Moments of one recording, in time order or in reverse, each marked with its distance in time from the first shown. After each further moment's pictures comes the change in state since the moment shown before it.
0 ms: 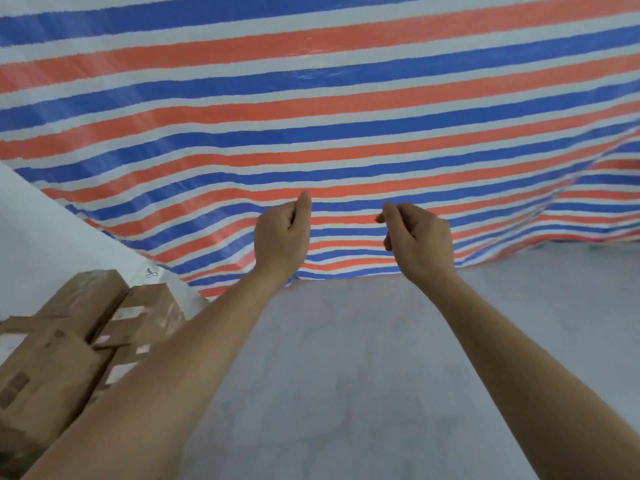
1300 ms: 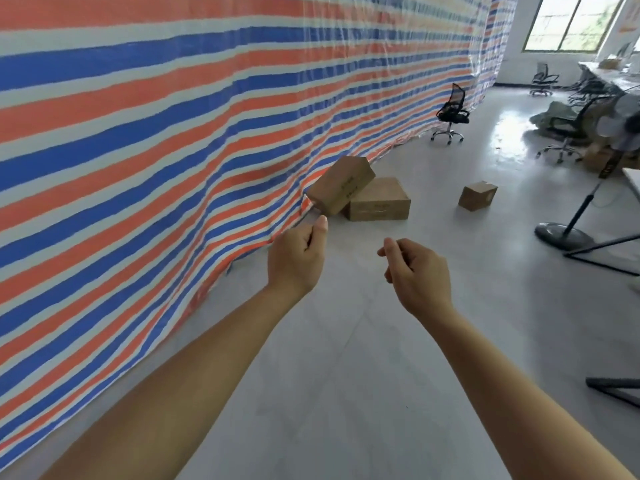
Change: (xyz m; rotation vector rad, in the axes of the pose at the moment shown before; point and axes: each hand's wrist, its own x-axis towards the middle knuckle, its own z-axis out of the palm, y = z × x) left_hand -0.081 0.554 1.026 -0.572 -0.709 0.258; right_hand 0.222 0.673 -0.809 -0.452 0.637 0.571
